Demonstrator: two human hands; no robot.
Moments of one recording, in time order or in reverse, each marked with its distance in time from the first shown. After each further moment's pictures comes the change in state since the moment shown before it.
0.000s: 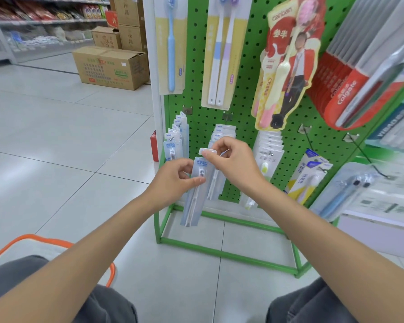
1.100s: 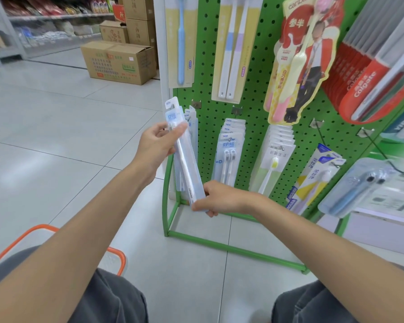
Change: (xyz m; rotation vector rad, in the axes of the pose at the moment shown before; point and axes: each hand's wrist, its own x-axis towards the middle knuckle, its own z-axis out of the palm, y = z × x) left_hand 0.021 0.015 -0.046 -0.445 0.333 -0.178; right_hand -0.029 0.020 0.040 -0.199 -0.847 0.263
